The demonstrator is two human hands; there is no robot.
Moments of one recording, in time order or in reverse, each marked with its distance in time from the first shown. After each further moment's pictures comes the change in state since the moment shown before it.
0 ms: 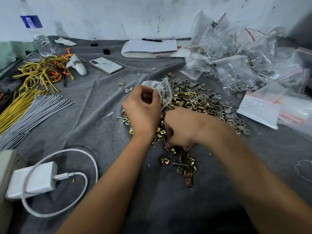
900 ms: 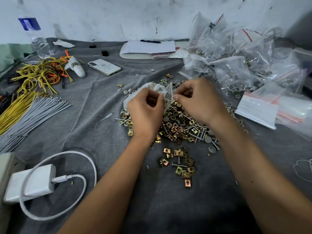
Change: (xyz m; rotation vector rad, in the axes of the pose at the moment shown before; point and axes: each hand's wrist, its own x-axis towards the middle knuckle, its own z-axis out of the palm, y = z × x) left_hand -0.003 0.001 0.001 0.012 -0.173 0.014; right_hand 0.011 0.047 0.000 0.711 0.816 0.118
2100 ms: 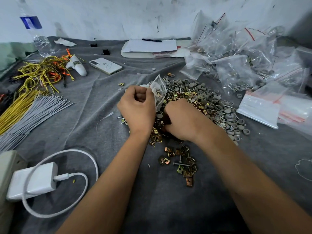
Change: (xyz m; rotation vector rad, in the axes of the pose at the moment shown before) left_hand 0.010 -0.003 -0.005 -0.087 0.240 -0.142; right_hand -0.018 -0.017 0.034 -0.606 -0.362 -0.169
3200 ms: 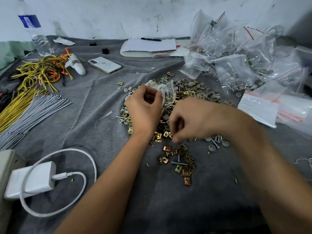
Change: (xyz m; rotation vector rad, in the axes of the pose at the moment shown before) left_hand -0.009 0.001 0.004 0.059 -0.202 0.096; right_hand -0.020 0.015 -0.047 0.180 -0.403 -0.104
